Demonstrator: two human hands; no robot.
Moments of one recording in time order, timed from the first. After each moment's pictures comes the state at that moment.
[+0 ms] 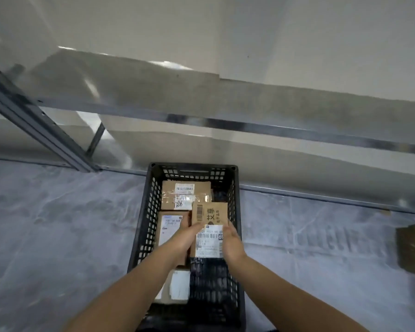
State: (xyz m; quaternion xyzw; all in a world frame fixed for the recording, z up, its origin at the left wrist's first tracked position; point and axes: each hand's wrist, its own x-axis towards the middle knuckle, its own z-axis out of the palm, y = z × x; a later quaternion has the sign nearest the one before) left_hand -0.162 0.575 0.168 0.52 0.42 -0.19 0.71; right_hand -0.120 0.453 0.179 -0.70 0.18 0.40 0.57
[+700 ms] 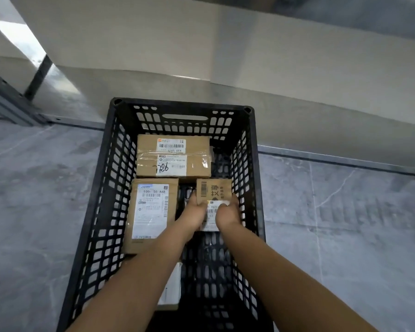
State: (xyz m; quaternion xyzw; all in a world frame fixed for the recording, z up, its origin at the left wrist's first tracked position) left_hand -0.126 0.559 -0.054 0.59 0.42 -0.19 0.67; right_hand -0.092 0.482 -0.012 -0.76 0.26 0.35 0.48
